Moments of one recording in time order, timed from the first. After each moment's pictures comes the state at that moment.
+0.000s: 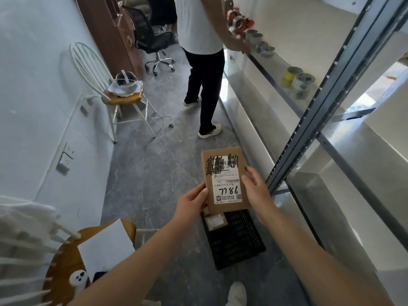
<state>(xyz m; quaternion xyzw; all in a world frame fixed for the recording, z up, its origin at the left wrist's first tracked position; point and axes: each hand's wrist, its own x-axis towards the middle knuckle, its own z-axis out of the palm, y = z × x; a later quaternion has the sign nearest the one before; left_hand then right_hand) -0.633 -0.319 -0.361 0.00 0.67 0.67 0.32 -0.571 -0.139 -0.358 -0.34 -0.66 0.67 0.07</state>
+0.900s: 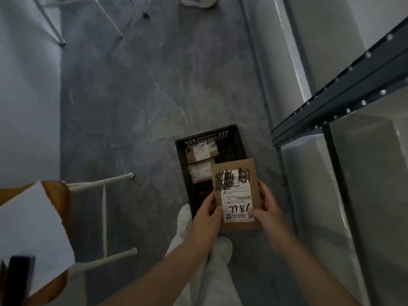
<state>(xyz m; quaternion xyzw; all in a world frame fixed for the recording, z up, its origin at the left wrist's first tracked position) -0.623 -0.171 -0.684 -0.18 0.70 0.53 0.44 -0.553 -0.022 -0.707 -0.46 -0.58 0.67 -0.11</state>
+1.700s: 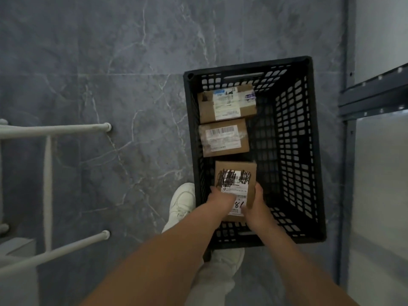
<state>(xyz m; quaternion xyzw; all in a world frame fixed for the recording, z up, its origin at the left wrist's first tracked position) -0.652 -0.196 -1.032 -0.30 0.68 0.32 0.59 -0.572 -0.101 -1.049 -0.41 -0.68 0.52 -0.33</state>
